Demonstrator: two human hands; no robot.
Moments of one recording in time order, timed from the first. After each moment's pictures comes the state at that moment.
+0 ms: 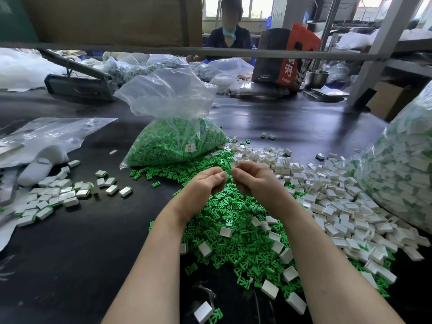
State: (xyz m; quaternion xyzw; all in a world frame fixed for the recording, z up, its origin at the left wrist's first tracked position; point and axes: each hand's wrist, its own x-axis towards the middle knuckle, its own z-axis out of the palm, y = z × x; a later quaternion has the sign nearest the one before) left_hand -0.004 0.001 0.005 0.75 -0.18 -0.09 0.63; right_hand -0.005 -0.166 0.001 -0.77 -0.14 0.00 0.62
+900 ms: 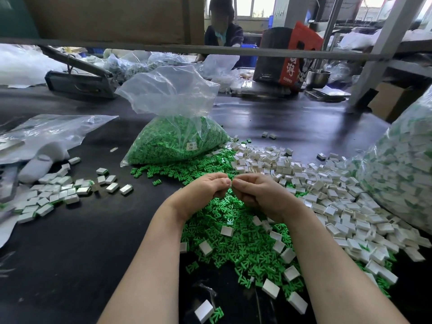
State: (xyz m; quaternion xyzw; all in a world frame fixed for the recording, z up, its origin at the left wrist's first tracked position) left_hand -0.002 0.002 0.006 0.76 -0.19 -0.17 0.59; right_hand -0.008 -0.175 -0.005 -0.72 -0.17 0.16 0.65
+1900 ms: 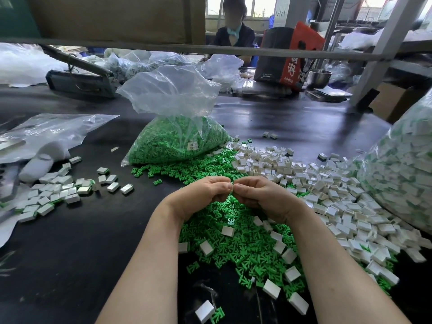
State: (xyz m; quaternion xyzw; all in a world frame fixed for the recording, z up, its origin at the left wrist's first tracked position) left_hand -0.002 0.008 0.003 0.76 -0.21 -0.21 0.58; right_hand -0.010 -0.178 -0.004 -0.74 -0.20 0.19 0.61
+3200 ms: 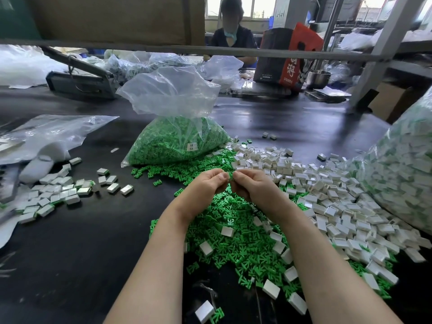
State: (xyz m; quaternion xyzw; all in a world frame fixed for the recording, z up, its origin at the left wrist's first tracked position) left_hand 0.001 0.000 -0.005 0.75 -0.17 -0.10 0.64; right_hand -0.006 -0.162 -0.006 -0.79 -0.13 0.03 0.60
